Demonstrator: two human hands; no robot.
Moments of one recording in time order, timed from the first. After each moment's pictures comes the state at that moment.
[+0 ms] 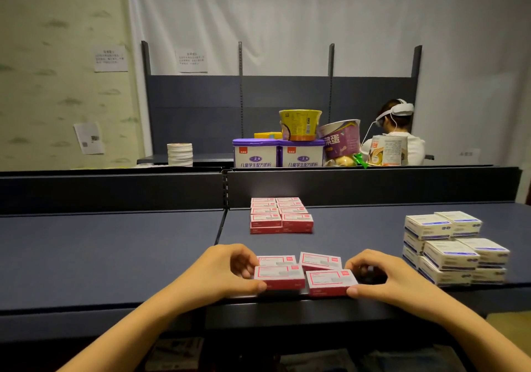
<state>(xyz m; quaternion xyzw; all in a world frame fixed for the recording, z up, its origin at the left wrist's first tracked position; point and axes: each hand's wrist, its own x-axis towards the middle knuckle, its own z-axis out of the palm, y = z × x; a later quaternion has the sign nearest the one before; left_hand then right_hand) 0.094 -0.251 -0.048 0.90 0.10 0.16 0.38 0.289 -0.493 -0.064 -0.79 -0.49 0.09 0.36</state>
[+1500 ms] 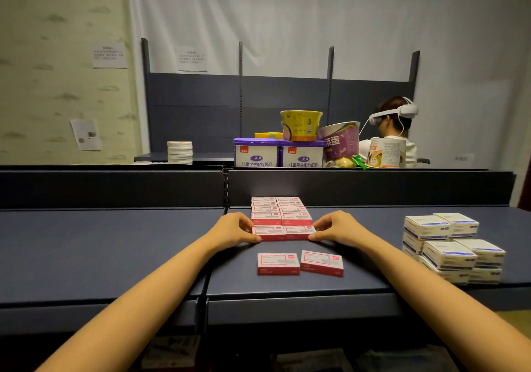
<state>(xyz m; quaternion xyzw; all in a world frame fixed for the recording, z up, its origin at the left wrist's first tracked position) 0.180 -0.192 -0.044 0.91 0.17 0.17 0.33 0.348 -0.383 -0.041 -0.85 -0.42 0.05 0.31</state>
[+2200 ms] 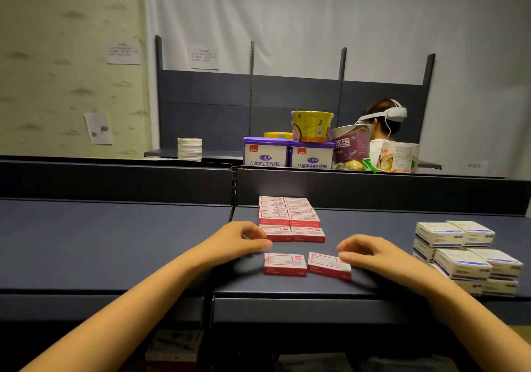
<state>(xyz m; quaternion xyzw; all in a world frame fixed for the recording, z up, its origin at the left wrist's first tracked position) 0.139 -0.213 -0.046 0.89 0.15 0.15 0.40 0.309 -0.452 -0.046 -0.82 -0.45 0.13 0.34</state>
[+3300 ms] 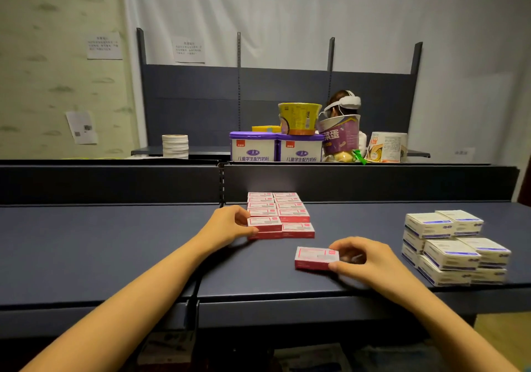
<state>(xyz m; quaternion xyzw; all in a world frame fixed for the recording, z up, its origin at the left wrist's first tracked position) 0.183 -0.192 -0.047 0.91 0.18 0.23 0.30 0.292 -0.462 -0.065 -0.79 -0.44 0.00 0.41</state>
